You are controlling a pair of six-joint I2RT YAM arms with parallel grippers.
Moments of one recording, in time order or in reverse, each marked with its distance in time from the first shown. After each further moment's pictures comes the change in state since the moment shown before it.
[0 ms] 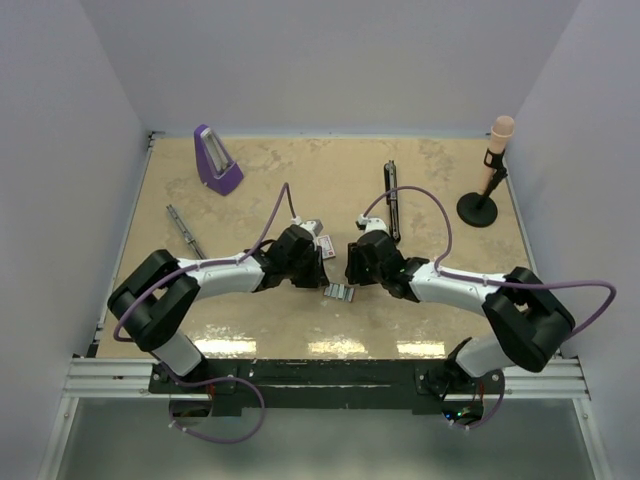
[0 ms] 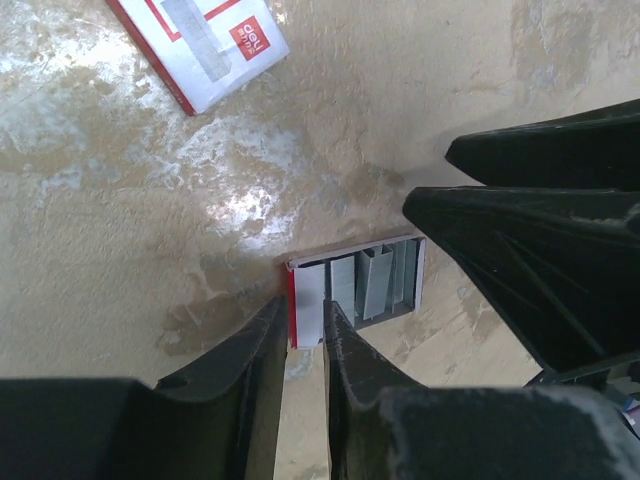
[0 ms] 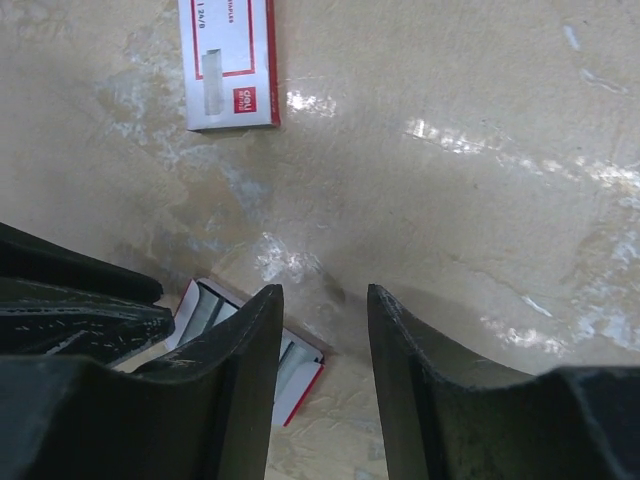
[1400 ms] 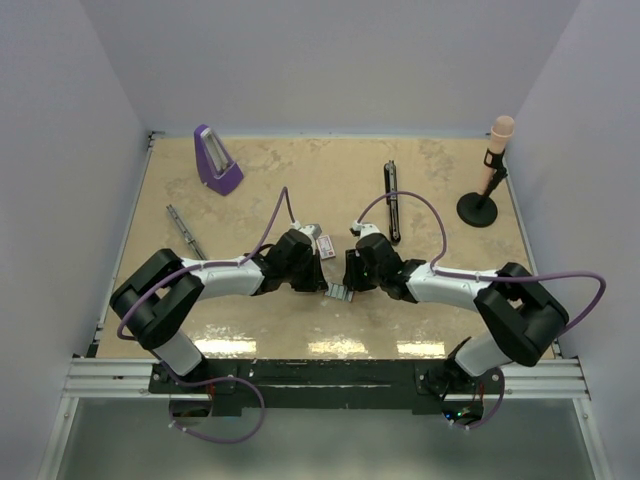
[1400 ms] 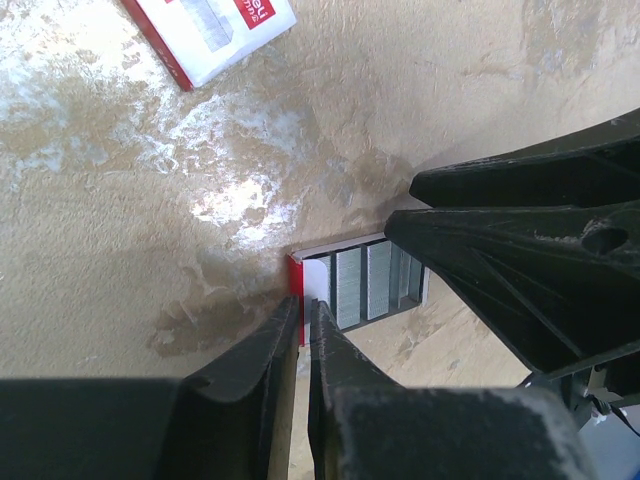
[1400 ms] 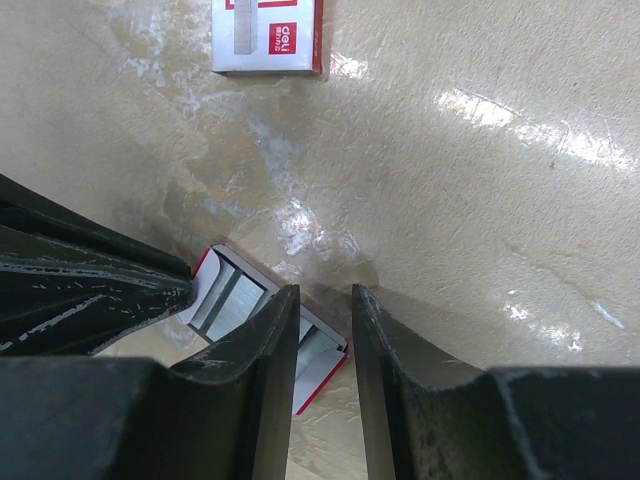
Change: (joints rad) left arm 0.000 0.019 -0.045 0.071 0.033 -0.026; right arm 0.000 0.056 -0.014 0.038 -0.125 -0.028
